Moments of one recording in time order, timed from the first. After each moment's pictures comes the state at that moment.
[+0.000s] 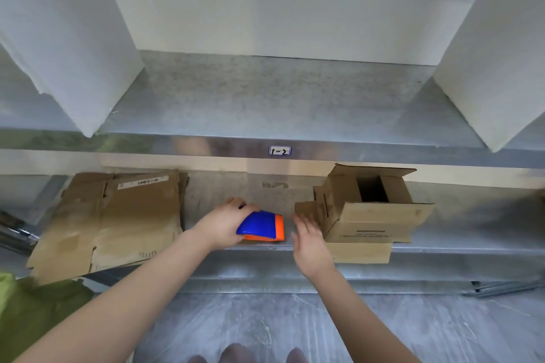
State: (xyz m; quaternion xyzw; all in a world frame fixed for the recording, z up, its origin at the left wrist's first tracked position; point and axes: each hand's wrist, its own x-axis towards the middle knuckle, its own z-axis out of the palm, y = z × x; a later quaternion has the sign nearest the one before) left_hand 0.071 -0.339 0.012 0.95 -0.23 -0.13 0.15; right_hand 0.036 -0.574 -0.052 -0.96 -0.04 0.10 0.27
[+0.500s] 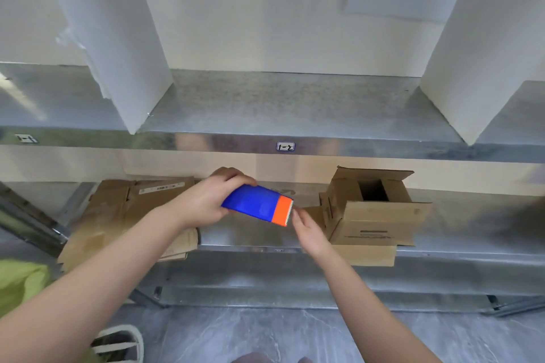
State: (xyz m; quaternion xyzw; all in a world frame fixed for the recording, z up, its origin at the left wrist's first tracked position) left_hand 0.052 -0.298 0.116 0.94 -0.30 0.02 0.18; right_hand 0.039 -0.549 0.006 -0.81 0.04 0.15 0.57
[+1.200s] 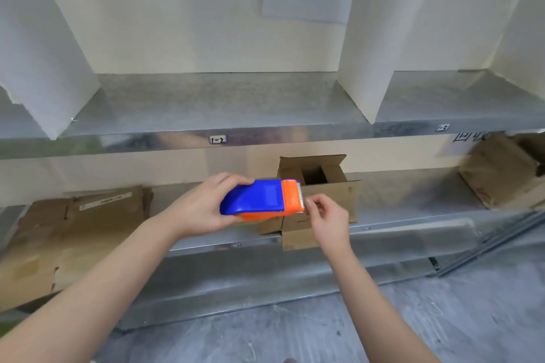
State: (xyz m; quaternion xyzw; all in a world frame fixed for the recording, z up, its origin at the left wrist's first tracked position) left_hand 0.026 -0.391 0.127 0.90 -0.34 0.00 0.25; right_hand -0.019 -0.662 0.060 -0.87 0.10 -0.17 0.45
